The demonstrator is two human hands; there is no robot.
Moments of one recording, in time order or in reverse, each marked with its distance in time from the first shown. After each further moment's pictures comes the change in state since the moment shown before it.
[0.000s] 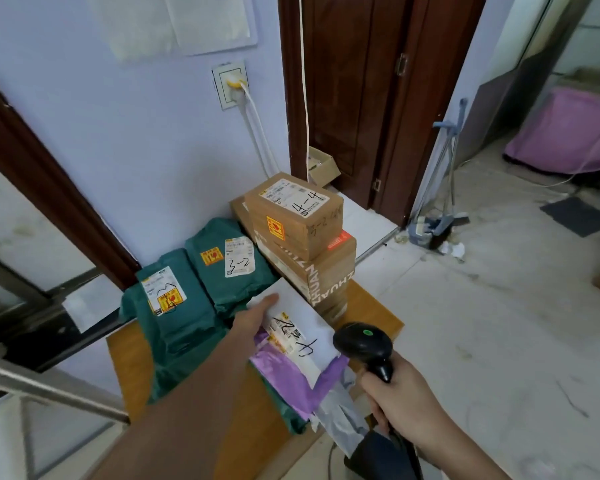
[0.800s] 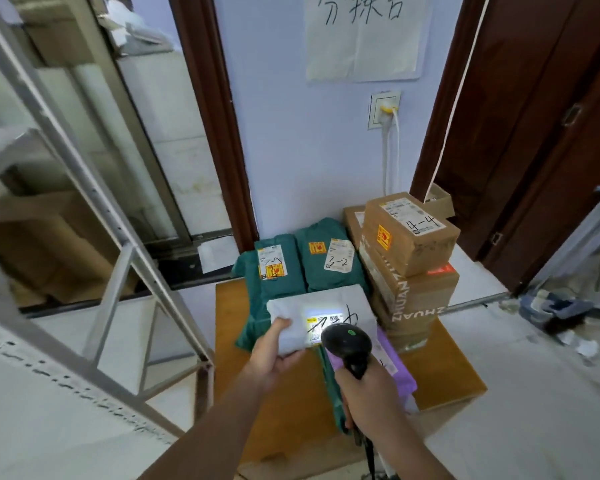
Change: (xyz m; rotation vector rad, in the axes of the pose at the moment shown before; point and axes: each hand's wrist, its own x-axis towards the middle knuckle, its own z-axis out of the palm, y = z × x) left_hand -0.134 -0.077 -0.095 -0.730 0.043 0.119; right_hand -0.008 -0.034 0.107 -0.197 -0.216 -0.283
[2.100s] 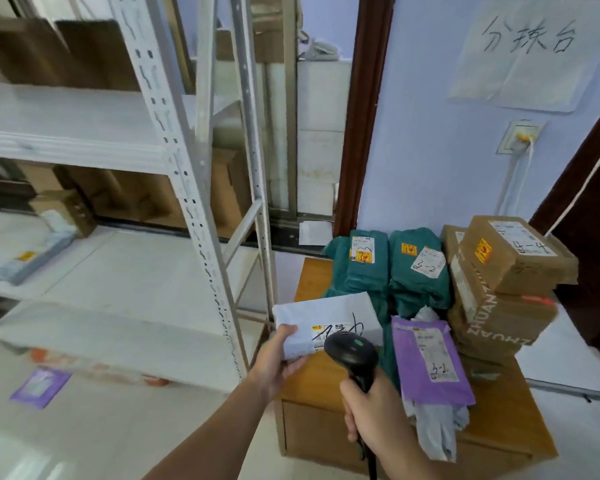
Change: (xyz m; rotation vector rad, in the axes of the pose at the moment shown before) left_hand -0.139 -0.063 -0.123 -0.201 0.154 0.217; right_hand -0.108 0.006 0.046 -0.056 -0.415 -0.162
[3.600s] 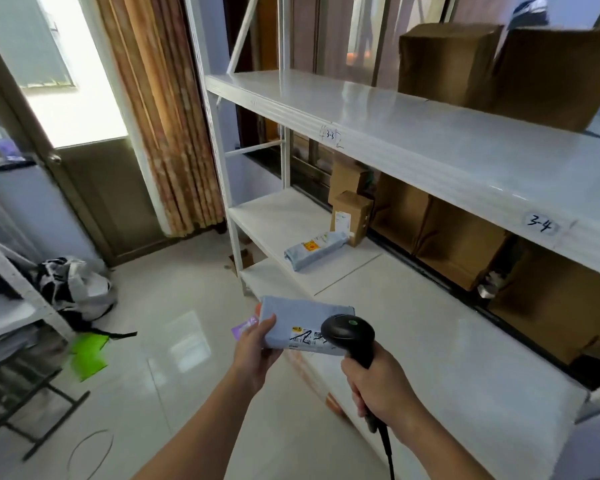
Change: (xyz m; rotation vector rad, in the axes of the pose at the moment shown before) left_hand -0.063 0.321 -0.629 -0.424 0.645 0.448; right_hand 0.132 -0.309 0.607 -0.292 -0.667 -0.302
